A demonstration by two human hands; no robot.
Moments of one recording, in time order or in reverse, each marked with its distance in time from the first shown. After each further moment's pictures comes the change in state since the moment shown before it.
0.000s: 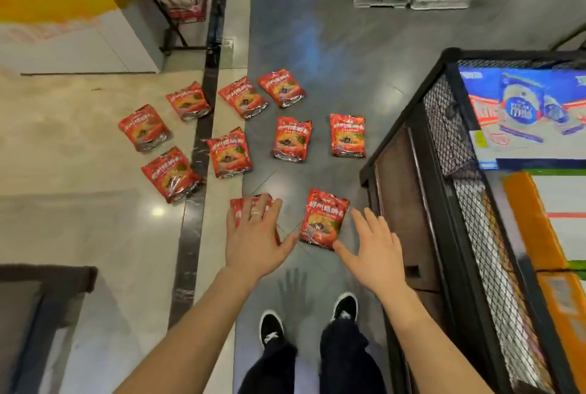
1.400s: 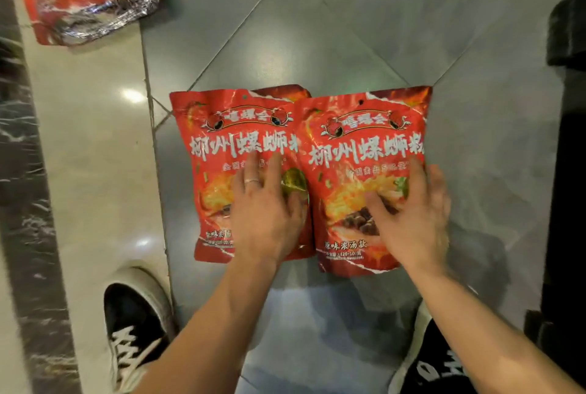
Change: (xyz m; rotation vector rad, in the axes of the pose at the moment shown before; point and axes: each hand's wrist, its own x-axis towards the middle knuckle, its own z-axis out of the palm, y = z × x) left_hand 0.413 -0.152 0.616 -0.245 -0.212 -0.321; right_hand 0.442 0.161 0.602 0.162 -0.051 0.357
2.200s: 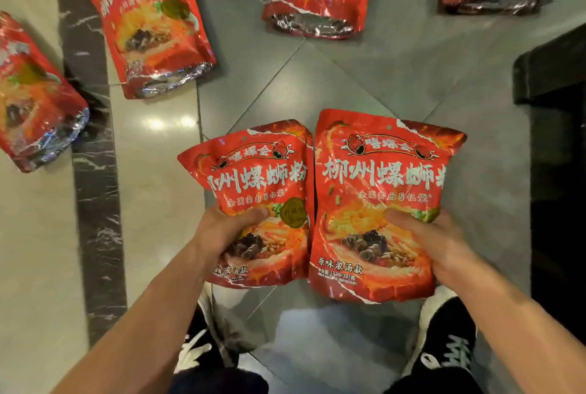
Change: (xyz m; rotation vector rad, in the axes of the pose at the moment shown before) left_hand -0.008 -0.067 -0.105 -0.984 -0.273 -0.458; right_hand -0.019 -0.027 -0.076 0.924 -0.367 0.389
